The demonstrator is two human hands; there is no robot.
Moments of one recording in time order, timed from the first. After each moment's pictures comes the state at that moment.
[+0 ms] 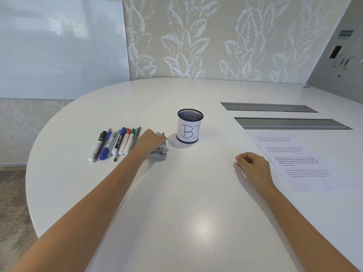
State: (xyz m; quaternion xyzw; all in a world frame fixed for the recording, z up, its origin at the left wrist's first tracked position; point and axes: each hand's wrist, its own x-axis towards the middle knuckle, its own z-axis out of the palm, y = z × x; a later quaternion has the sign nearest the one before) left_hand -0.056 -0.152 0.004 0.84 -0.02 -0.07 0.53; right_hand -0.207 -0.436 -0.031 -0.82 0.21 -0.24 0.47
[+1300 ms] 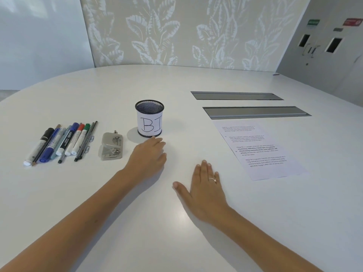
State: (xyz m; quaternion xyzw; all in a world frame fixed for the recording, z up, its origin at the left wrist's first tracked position) left_hand -0.133 -0.241 -0.020 0.92 -0.32 0.09 0.21; right_hand -0.269 -0.381 -0.042 -0.98 0.14 0.02 0.11
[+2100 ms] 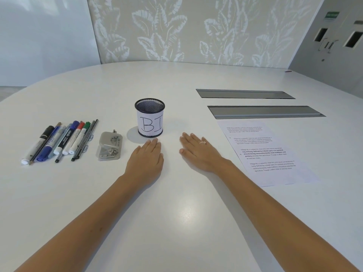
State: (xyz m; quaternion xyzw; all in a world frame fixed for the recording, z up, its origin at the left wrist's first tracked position) left_hand -0.128 -0.252 -0.045 0.96 -0.24 0.06 0.14; right_hand -0.147 -0.458 -0.035 -0.99 -0.07 0.02 0.08
